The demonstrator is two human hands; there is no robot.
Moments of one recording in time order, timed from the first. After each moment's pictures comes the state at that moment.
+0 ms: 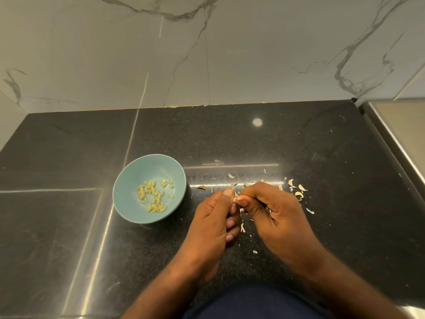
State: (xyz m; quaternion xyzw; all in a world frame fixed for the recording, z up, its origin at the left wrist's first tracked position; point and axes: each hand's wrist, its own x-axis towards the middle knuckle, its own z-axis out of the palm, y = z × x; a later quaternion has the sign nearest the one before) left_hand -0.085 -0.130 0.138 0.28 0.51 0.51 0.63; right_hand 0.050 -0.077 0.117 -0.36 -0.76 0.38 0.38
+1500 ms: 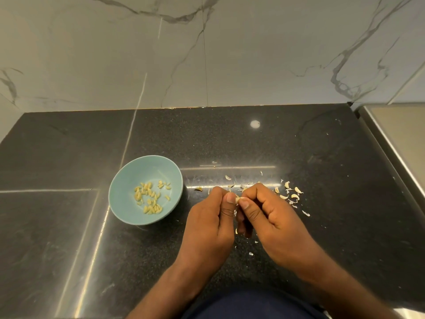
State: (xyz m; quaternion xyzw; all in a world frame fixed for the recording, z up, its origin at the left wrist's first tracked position) left_hand -0.085 -0.128 0.125 0.58 0.61 0.46 0.27; right_hand 0.053 -0.083 0.123 -0.37 -0.69 0.54 0.31
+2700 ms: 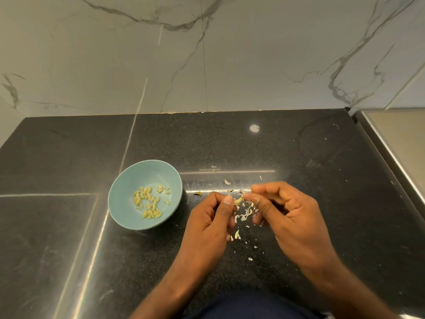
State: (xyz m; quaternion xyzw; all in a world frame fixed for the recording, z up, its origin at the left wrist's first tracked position) left_hand -0.085 -0.127 0.132 0.42 0.59 0.51 0.47; right_hand 0.066 -0.077 0.133 -0.45 -0.64 0.49 0.39
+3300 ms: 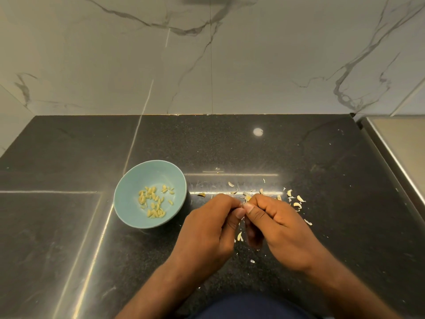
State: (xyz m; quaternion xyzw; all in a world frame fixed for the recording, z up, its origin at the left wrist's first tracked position) left_hand -0.104 -0.129 0.124 0.68 0.59 0.38 0.22; right_hand 0.058 -0.077 0.137 -0.41 -0.68 0.56 0.24
